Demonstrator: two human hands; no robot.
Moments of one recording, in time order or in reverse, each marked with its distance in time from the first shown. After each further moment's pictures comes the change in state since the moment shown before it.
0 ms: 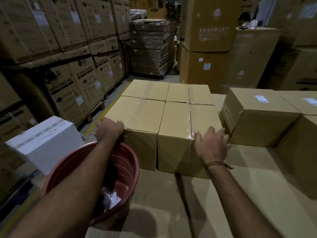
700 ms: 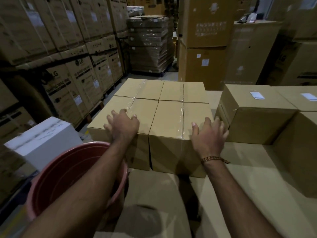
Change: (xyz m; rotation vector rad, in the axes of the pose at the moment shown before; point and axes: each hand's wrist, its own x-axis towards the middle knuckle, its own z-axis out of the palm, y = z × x) left_hand -0.057 0.056 0.034 0.029 0.090 0.322; right_hand 0.028 0.012 -0.007 0.042 0.077 -0.072
